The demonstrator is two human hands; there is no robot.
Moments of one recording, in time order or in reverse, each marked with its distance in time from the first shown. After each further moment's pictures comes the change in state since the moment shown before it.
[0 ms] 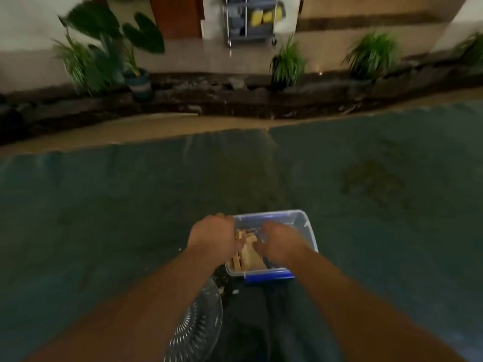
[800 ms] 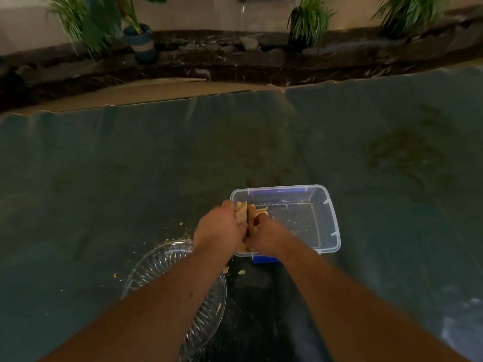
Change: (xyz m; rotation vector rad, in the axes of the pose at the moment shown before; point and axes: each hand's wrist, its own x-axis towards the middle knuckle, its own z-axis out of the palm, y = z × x) left_hand 0.005 0.000 0.067 -0.365 0.065 -0.317; right_hand 0.053 0.004 0.087 0.122 -0.215 -0.068
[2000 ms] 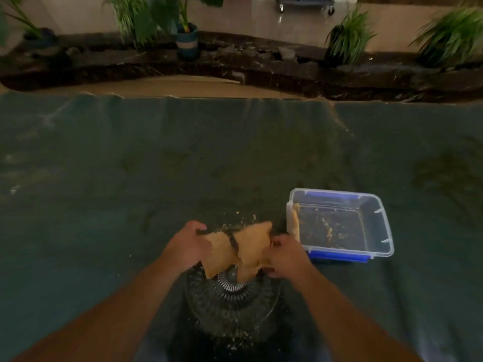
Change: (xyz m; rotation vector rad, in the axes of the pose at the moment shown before) left_hand -0.049 -0.235 -0.054 -0.555 -0.192 -0.342; right_hand -0.049 -0.104 0.084 0.452 0.019 0.307
